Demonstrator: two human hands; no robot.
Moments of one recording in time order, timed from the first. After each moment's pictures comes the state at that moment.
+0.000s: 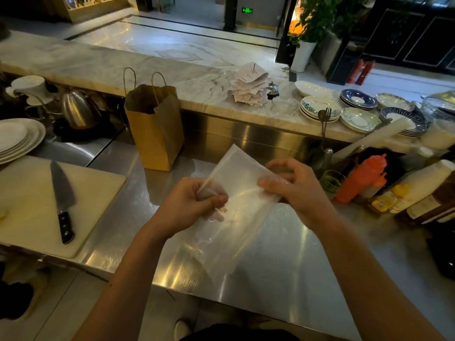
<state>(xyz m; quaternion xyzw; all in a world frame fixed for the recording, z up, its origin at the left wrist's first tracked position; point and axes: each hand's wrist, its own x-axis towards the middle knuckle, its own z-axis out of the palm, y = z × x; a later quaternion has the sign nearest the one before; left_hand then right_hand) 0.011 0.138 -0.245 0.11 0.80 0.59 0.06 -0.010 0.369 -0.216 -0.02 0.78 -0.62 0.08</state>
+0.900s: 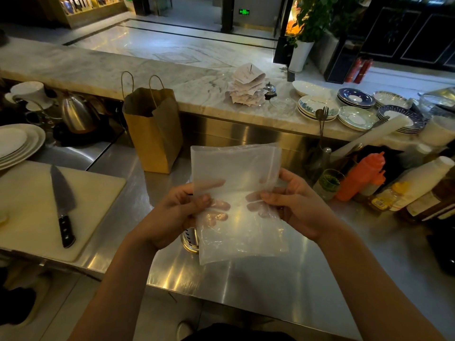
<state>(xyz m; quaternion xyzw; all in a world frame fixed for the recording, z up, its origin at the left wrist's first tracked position) 0.023 0.126 -0.251 0.06 0.59 0.79 0.18 0.000 0.379 -0.228 -0.07 0.62 -0.75 0.22</state>
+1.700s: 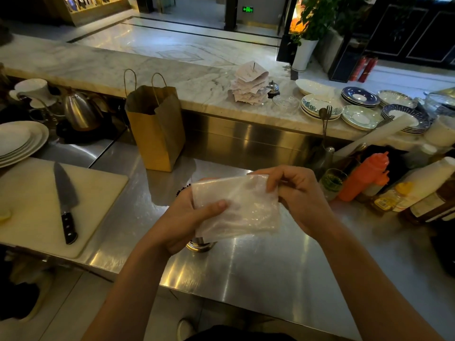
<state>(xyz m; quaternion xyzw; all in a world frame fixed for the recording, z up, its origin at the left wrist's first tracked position) 0.032 0.146 -0.251 -0.01 0.61 0.78 0.14 0.000 0.367 -0.223 -0.14 0.75 -0.64 0.04</state>
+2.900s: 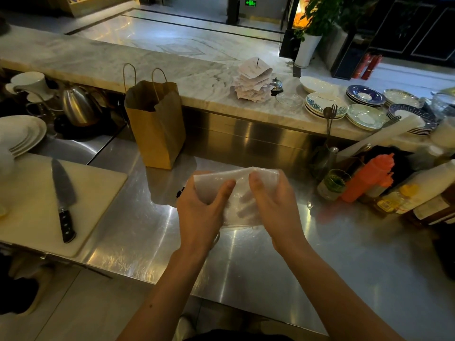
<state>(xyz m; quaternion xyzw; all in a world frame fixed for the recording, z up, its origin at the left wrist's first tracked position) 0.024 0.193 -0.256 -0.13 0.71 0.66 -0.20 0.011 0.317 -0.241 0.03 0.76 -0.65 -0.03</state>
